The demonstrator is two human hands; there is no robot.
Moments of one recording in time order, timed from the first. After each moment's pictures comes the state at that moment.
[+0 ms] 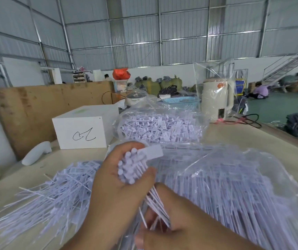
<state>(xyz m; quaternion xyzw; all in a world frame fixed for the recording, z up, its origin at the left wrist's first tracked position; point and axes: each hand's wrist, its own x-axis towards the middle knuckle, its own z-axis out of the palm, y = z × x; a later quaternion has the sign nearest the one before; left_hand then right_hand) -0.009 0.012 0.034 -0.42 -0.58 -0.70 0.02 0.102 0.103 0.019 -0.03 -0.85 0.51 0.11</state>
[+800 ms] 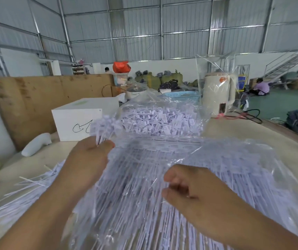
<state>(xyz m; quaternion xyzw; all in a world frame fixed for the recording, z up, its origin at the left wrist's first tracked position) -0.090 0.001 0.043 -0.26 -0.80 -0.55 0.01 0.111 0.129 0.018 -0.16 -0.91 0.32 0.21</state>
